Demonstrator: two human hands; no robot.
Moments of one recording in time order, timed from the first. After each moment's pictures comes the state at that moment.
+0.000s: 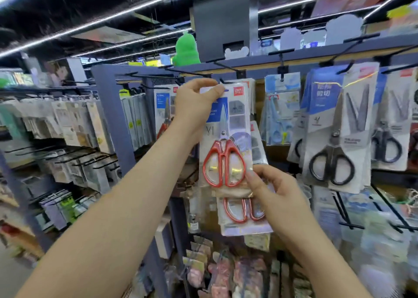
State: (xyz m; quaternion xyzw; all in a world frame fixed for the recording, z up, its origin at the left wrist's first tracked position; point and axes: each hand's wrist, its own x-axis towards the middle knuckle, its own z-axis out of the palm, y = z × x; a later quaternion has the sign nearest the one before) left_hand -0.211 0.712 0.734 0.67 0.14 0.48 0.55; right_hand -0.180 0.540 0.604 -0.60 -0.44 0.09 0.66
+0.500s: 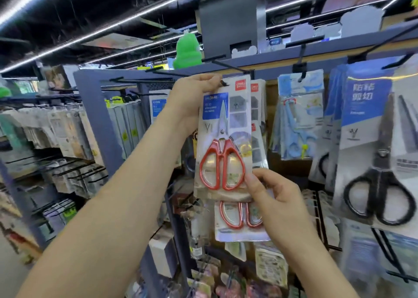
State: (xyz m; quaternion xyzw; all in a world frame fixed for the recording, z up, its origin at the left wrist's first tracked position) left_hand -0.170 0.763 0.759 0.65 0.14 0.41 0.63; right_hand -0.132 0.603 0.600 -0.56 -0.44 0.09 0.70
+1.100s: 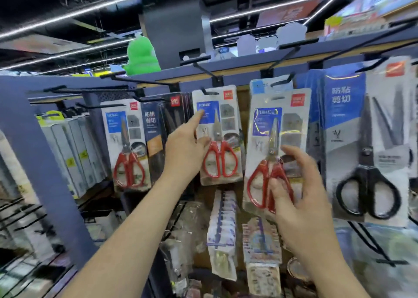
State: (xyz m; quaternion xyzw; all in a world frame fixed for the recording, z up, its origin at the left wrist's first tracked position) left_hand -0.126 0.810 0.673 0.85 0.11 0.44 0.26; right_hand -0.123 0.603 0.601 -0.65 -0.30 -0.18 0.67
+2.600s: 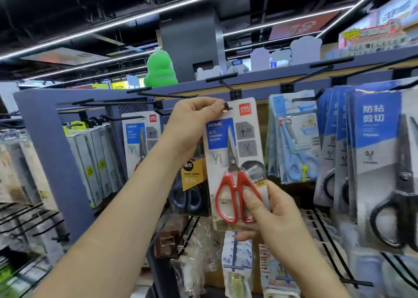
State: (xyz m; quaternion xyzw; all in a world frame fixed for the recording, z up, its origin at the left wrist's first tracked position) left_hand -0.154 0.805 0.752 0.73 0.02 0.34 0.60; right_hand -0.119 0.654 0.611 -0.57 -0.36 0.12 0.73
